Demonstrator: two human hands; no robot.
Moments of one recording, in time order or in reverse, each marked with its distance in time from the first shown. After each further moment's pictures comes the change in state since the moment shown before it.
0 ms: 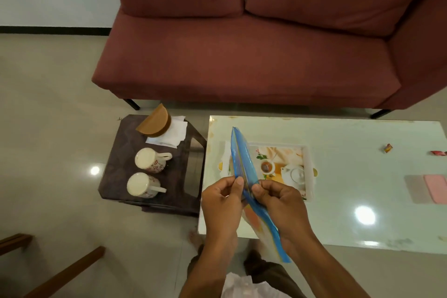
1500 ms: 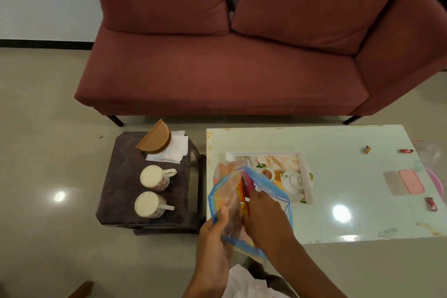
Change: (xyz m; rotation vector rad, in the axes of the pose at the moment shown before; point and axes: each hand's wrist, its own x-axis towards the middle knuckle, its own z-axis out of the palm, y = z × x) left_hand 0.029 -0.020 -0.110 -0.430 -0.302 -0.321; right_hand -0.012 -0.010 0.102 -1.091 0.028 -0.193
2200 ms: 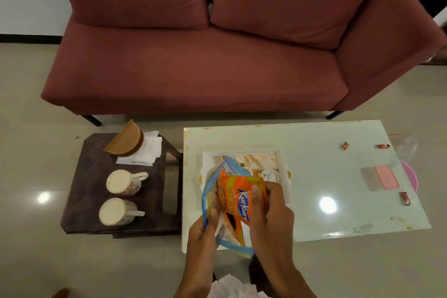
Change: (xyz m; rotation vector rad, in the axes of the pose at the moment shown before) left_hand 0.023 -0.040 0.054 0.281 0.119 0.046; right_hand -0.011 0.063 -0.029 0.759 0.459 0.124
